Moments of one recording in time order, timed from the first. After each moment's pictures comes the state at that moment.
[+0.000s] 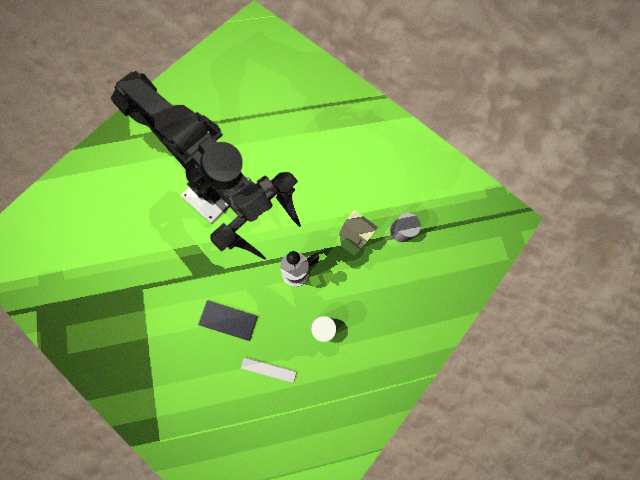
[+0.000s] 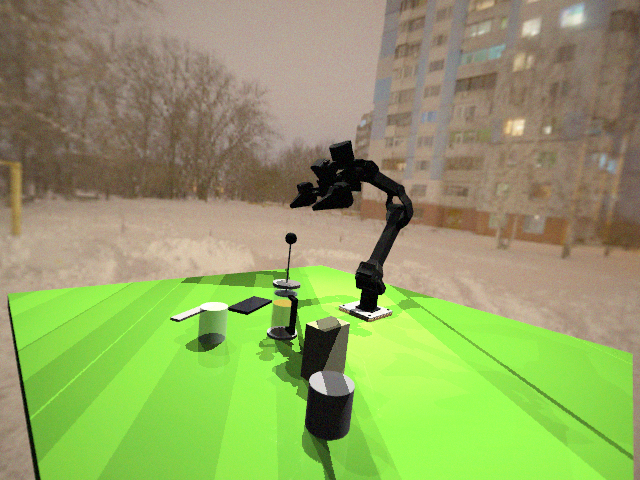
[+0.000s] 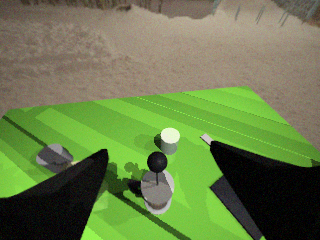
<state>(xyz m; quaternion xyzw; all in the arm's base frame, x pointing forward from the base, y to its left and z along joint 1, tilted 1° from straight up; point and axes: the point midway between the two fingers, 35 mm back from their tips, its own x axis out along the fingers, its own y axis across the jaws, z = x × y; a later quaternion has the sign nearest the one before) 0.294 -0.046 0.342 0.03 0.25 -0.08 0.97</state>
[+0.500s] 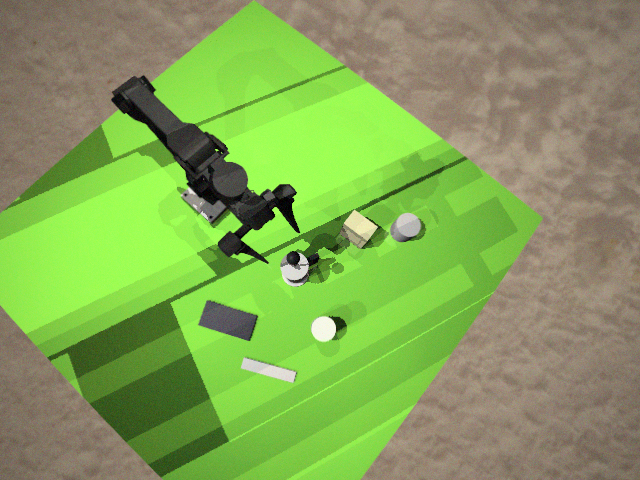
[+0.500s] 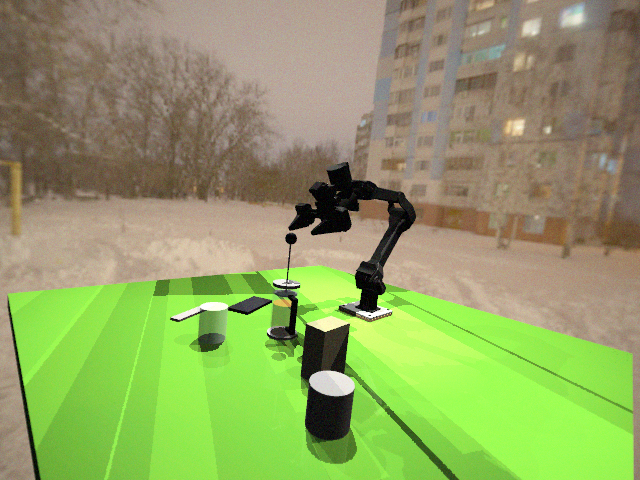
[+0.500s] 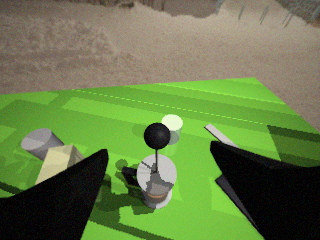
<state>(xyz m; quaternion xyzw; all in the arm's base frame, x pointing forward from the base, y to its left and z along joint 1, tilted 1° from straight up) 0.293 -0.045 0.282 0.02 0.25 -0.07 0.96</state>
